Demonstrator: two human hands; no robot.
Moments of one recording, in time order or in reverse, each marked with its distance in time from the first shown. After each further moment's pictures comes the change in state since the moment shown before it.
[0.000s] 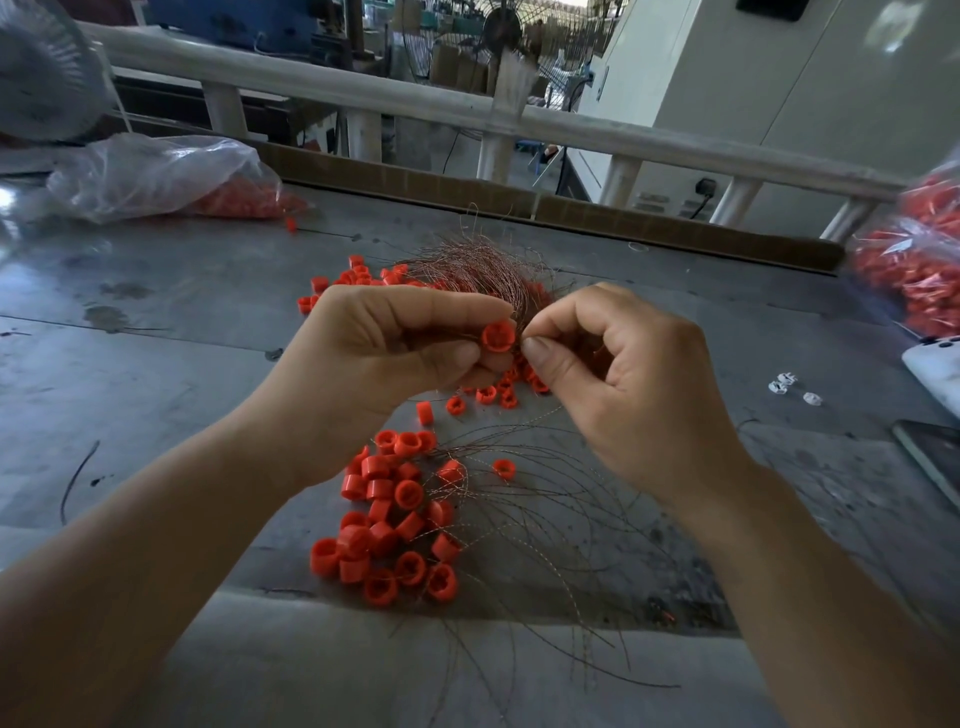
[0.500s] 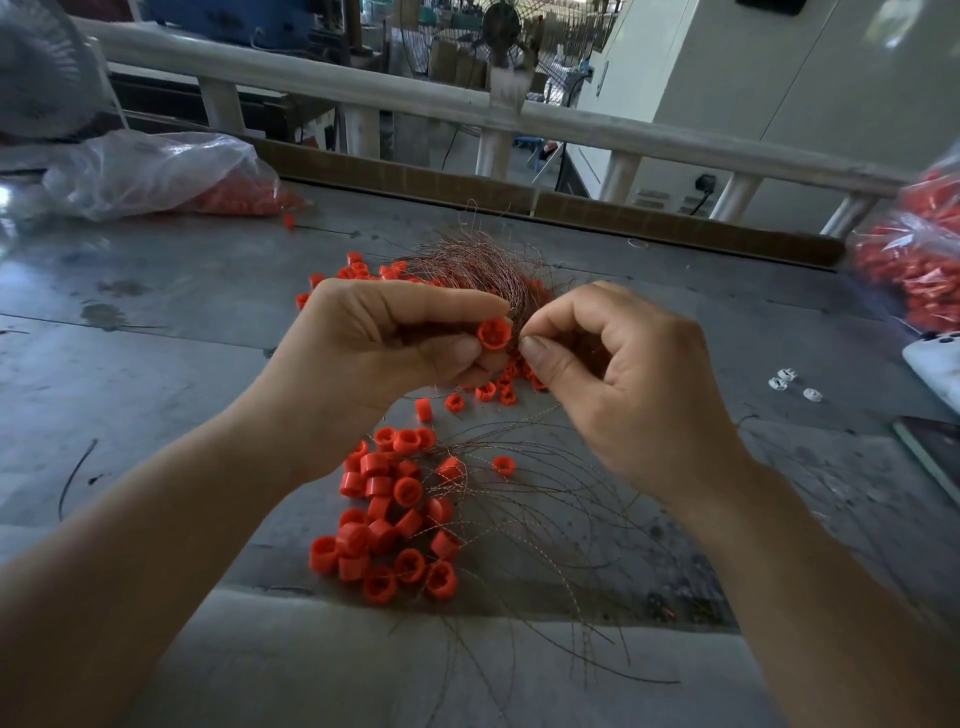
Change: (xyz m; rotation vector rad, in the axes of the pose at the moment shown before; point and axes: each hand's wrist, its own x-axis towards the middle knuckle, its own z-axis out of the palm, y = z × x) left_hand -0.002 0.005 0.001 0.011 0.039 -0.005; right_hand -0.001 -0.003 0.000 -0.002 -0.018 0.007
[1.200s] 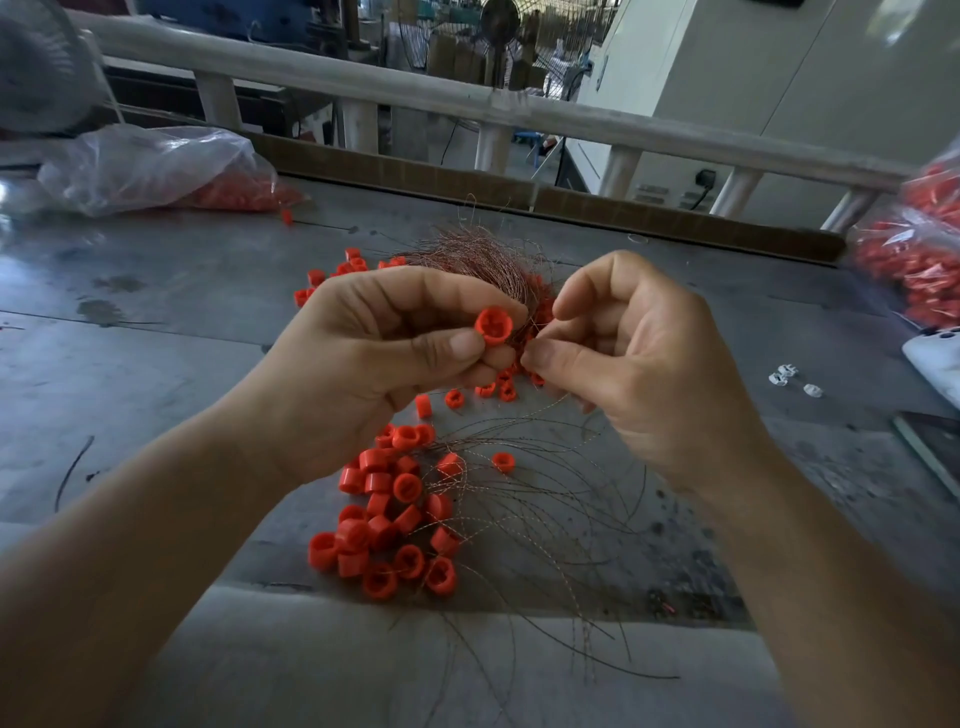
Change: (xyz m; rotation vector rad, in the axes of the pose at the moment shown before) left_hand 0.000 0.002 -0.001 -0.273 -0.106 -0.080; right_hand 0.002 -0.002 -0.006 0.495 -0.089 0.279
